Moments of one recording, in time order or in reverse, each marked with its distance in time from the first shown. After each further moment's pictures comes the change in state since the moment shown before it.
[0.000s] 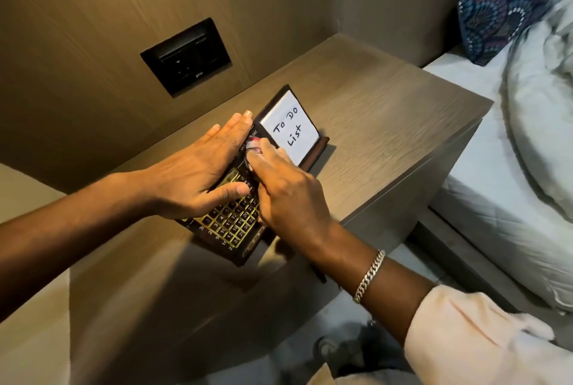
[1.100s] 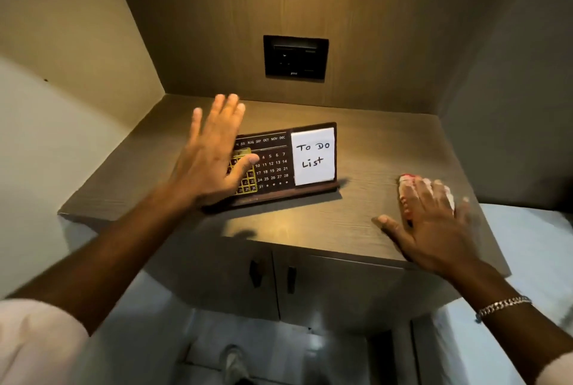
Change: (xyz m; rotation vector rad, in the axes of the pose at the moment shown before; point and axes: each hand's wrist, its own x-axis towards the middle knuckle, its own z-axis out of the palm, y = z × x) left_hand 0.016 0.107 0.050 0.194 0.654 -0.966; right_hand 0.059 0.247 -0.152 -0.568 -0.462 -0.205
